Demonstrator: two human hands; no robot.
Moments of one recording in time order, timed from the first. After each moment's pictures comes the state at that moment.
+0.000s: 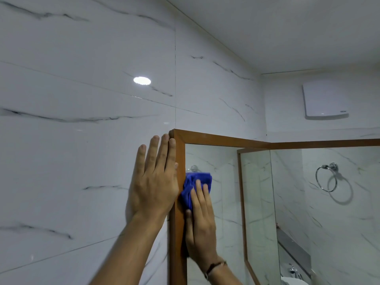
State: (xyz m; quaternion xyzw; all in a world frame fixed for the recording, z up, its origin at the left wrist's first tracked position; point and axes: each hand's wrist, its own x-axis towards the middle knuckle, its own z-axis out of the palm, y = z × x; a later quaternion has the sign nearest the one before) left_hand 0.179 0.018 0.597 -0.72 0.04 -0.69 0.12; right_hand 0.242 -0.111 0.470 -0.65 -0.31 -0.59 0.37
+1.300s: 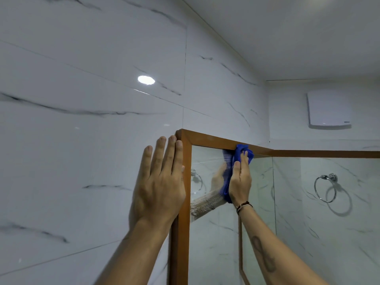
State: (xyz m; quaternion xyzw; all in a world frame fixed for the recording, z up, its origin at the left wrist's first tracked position) left_hand 0.156 0.006 0.595 -0.77 0.00 -0.63 0.12; right_hand 0.327 -0.211 0.603 -0.61 -0.15 -0.52 0.58
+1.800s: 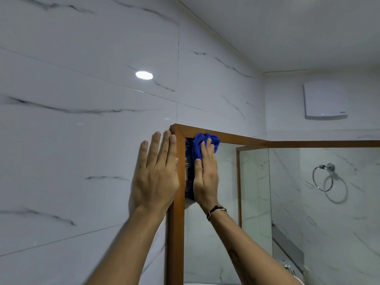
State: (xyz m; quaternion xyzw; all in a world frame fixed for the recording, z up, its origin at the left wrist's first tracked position) left_hand 0.160 0.007 0.597 -0.76 0.00 -0.64 0.12; right_hand 0.251 -0.129 0.583 -0.63 -0.29 -0.55 0.47
